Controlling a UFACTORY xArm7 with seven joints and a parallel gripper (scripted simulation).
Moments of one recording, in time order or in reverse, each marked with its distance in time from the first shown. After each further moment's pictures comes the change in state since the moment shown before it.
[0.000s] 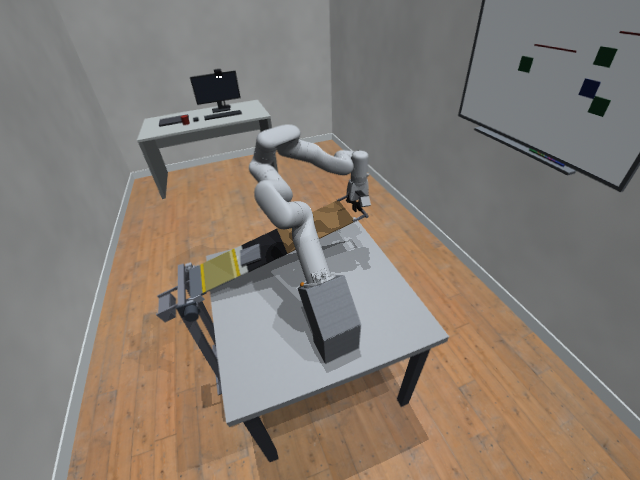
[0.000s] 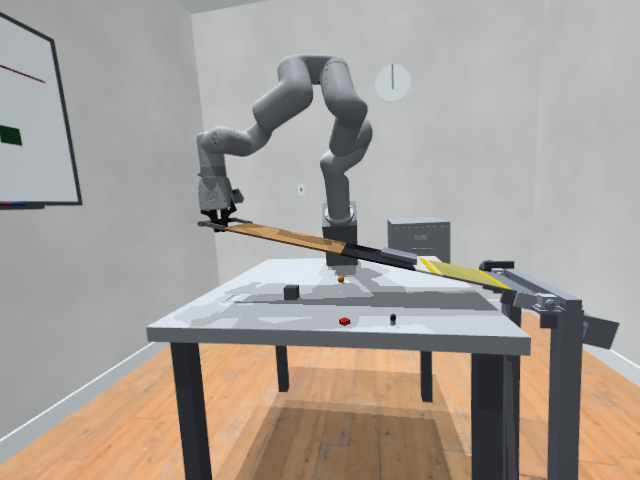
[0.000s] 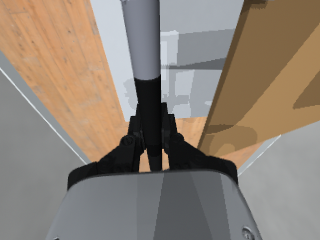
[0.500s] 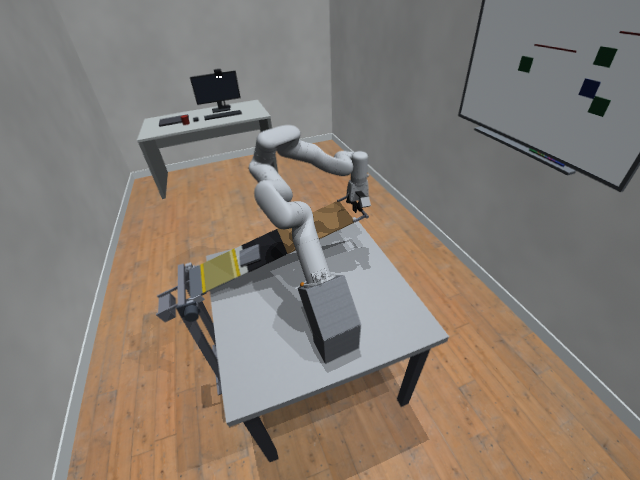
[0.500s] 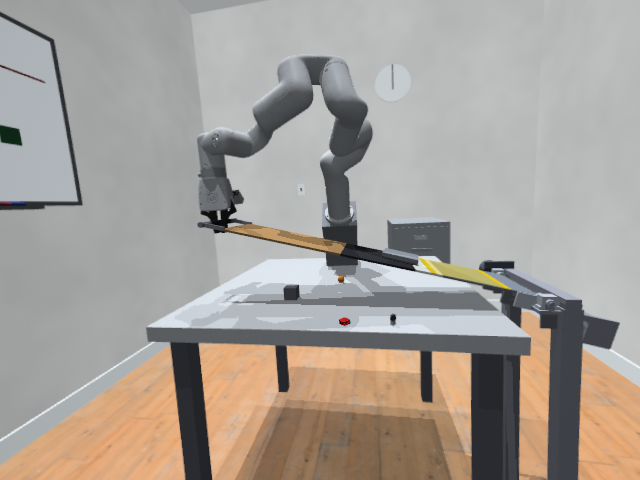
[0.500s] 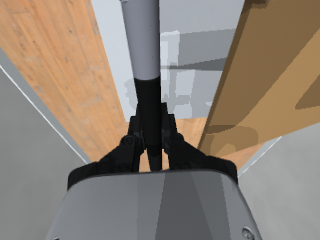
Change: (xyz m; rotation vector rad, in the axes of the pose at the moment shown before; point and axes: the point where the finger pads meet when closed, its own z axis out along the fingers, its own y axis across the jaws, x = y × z) arm 0.000 -0.001 0.003 0.007 -0.001 0.001
